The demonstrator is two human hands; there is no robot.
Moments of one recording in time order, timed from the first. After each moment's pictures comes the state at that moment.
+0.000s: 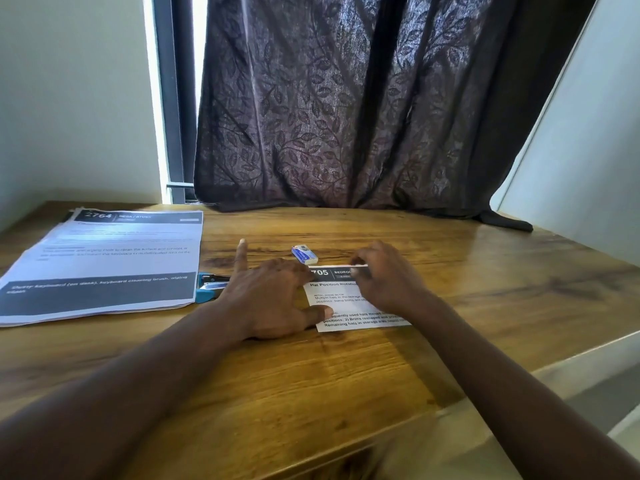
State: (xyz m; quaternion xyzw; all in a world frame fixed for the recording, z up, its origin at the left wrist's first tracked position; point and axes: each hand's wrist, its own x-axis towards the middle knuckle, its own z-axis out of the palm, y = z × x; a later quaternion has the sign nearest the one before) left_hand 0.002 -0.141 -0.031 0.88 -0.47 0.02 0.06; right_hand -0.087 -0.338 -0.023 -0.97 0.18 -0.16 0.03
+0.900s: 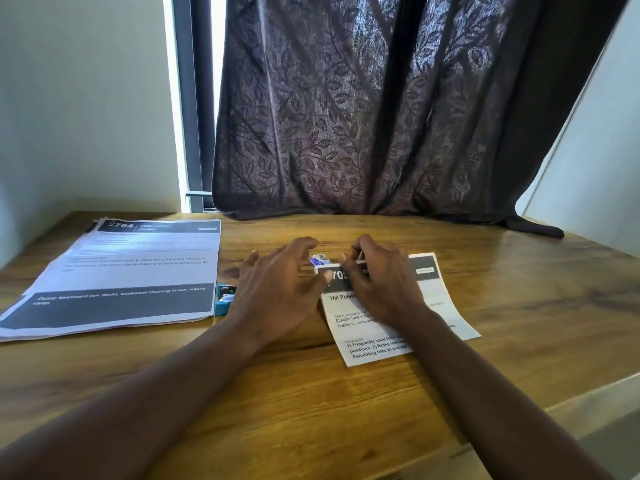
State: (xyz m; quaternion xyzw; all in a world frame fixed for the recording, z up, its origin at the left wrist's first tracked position) left_hand 0.006 -0.134 -0.031 0.84 -0.38 0.12 0.37; right_hand -0.052 -0.325 -0.037 -0.94 0.10 -0.32 0.10
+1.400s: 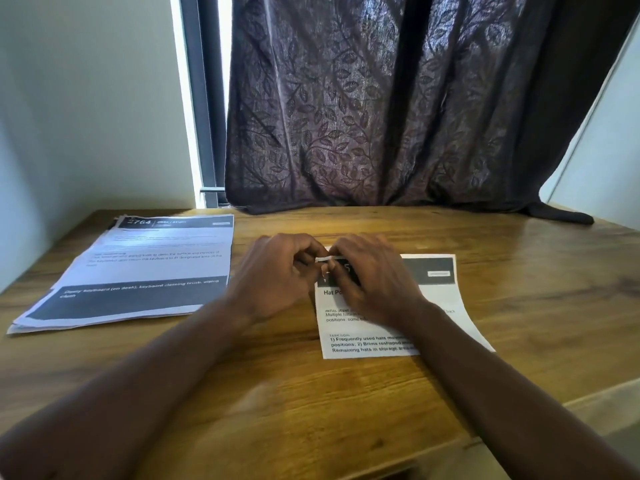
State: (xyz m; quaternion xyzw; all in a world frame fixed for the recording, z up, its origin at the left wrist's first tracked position) left_hand 0.026 -0.122 -0.022 0.81 -0.44 0.16 0.37; right_hand -0.047 -0.305 -0.042 -0.94 -0.07 -0.34 0.01
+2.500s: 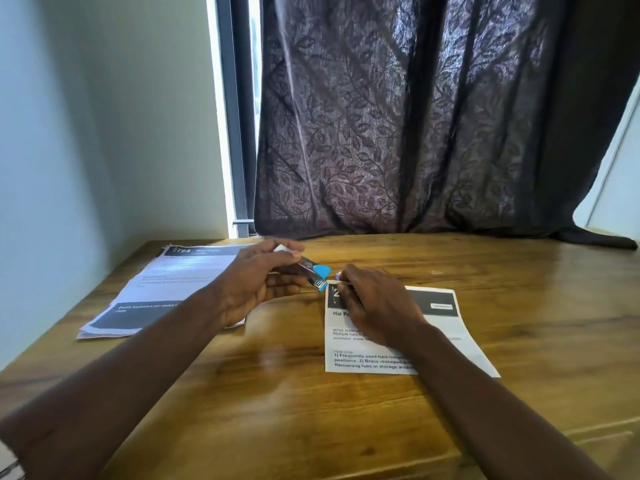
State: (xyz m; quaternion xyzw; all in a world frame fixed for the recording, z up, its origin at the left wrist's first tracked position) left_hand 0.031 -0.090 0.010 0.62 -0.22 -0.21 0.72; right_hand -0.054 -0.299 -0.039 -0.96 -0.05 -0.28 0.06
